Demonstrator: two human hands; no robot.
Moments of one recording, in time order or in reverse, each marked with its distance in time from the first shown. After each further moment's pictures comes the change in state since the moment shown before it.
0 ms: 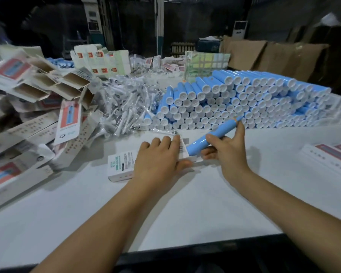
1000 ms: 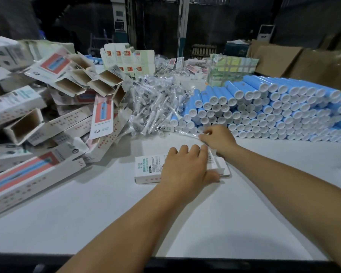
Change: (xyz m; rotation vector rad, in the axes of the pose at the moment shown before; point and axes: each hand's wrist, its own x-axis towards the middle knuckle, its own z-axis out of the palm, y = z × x) left_hand -0.006 -0.002 -0.001 -0.021 -0.006 0.023; right_hand 0.090 0.043 0.066 -1.125 -0.284 -0.081
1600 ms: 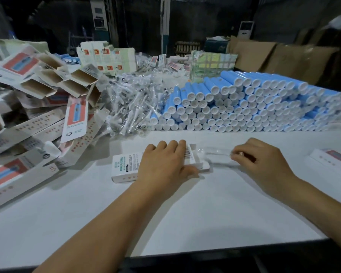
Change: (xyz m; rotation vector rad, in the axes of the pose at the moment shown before) left_hand 0.001 -0.003 0.002 -0.031 0.067 0.008; right_hand -0.135 0.060 -0.097 -0.088 0.240 -0.309
